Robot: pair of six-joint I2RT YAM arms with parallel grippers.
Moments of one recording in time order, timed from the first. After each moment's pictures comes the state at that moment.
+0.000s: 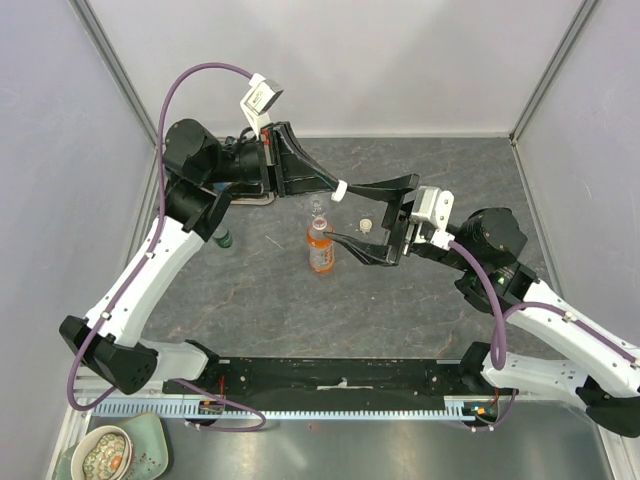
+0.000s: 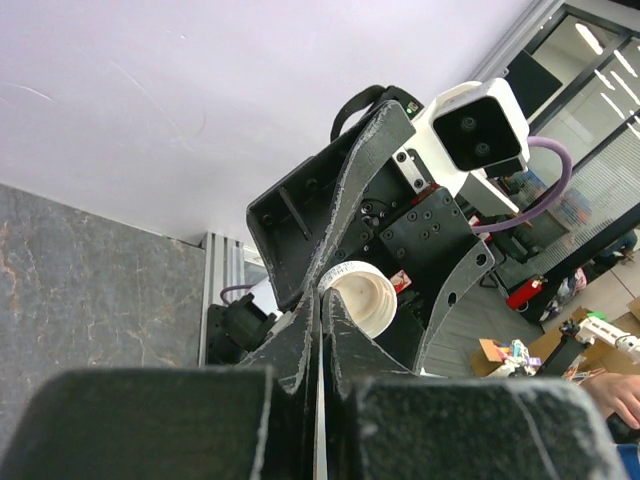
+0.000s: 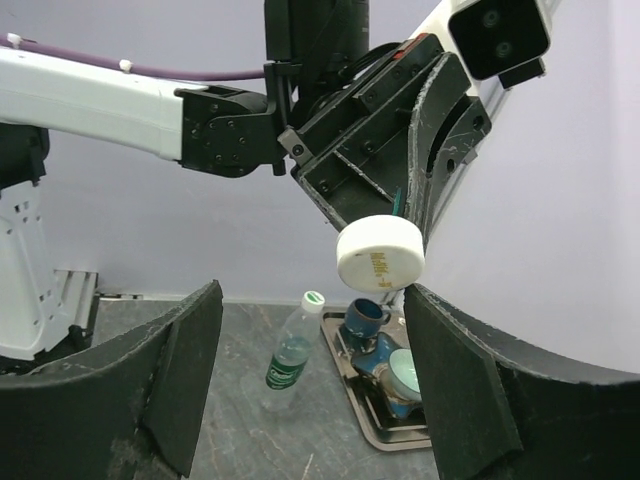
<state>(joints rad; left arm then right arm) -0.52 1.31 1.49 0.25 1.12 -0.95 0.91 0.96 1.11 0.24 -0.42 -0.19</state>
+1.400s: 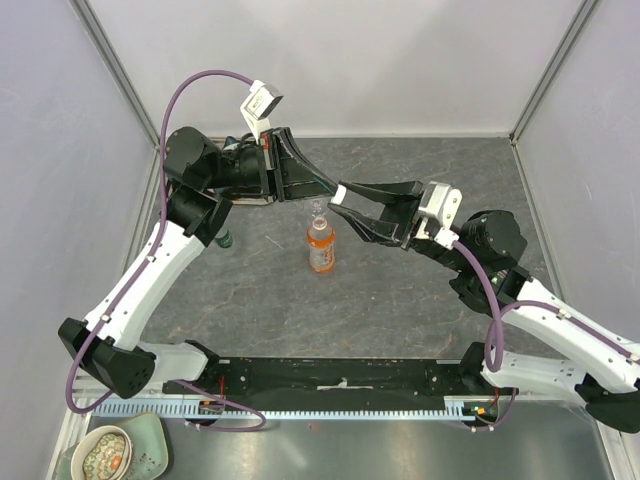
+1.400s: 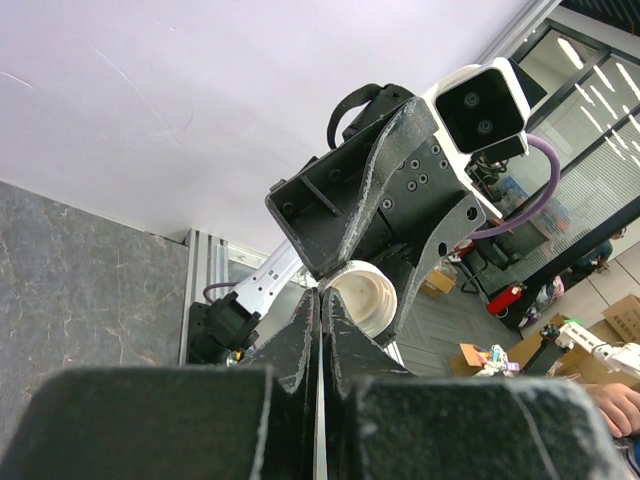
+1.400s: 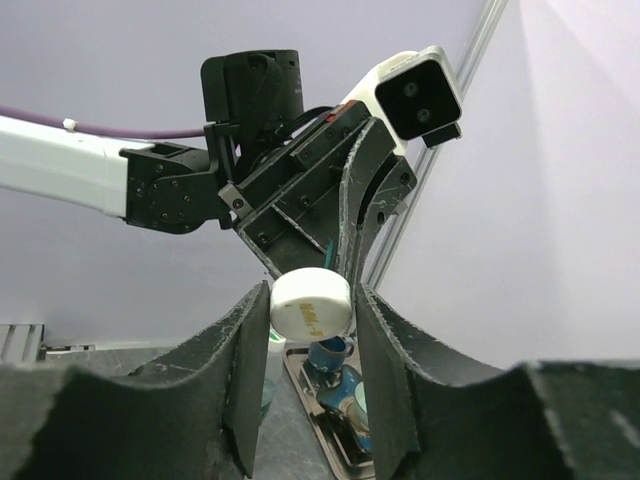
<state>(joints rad) -0.52 1.29 1.43 0.31 1.10 -1.03 0.93 0.97 1.10 0.37 -0.29 -0.23</state>
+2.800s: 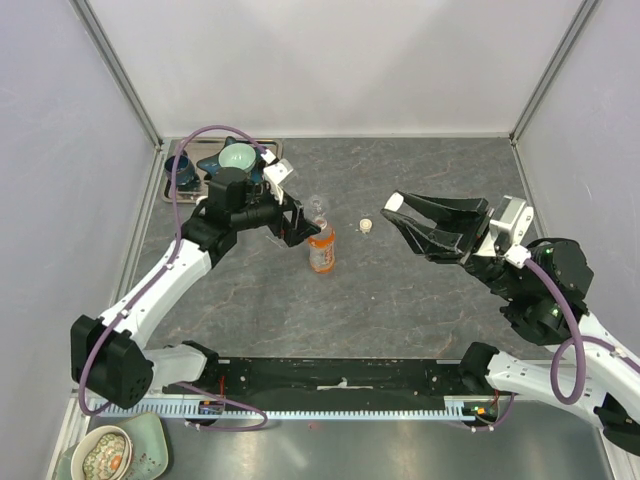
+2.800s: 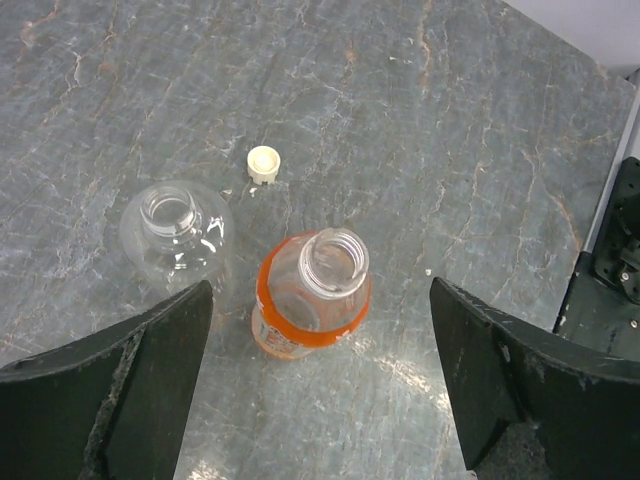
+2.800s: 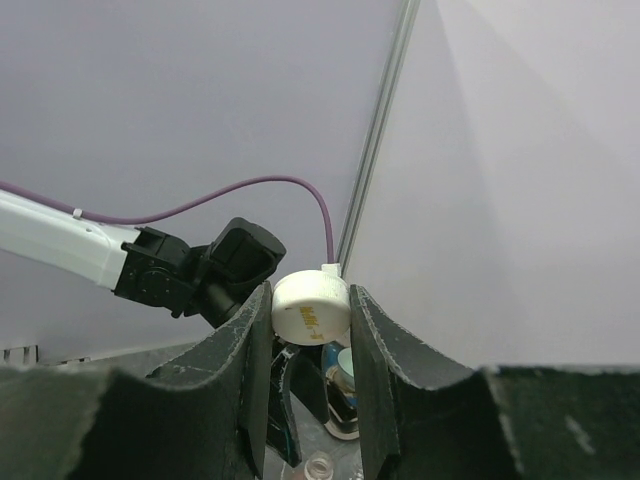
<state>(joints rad) -0.43 1.22 1.01 -0.19 0.61 0.06 0.94 0.73 1.08 0.16 -0.13 -0.17</state>
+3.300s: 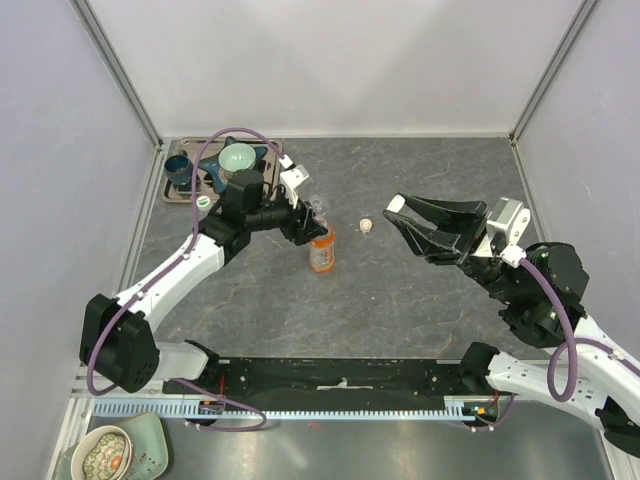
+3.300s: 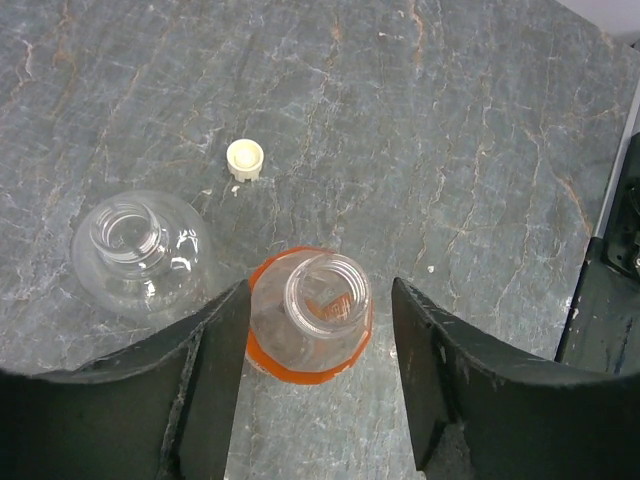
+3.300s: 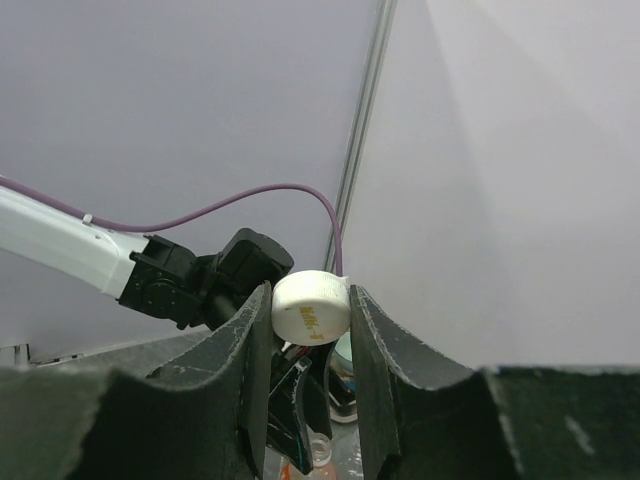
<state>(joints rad) -0.48 1.31 1.00 -0.11 0.60 0.08 0.94 0.71 1.03 0.16 -0.08 -0.16</state>
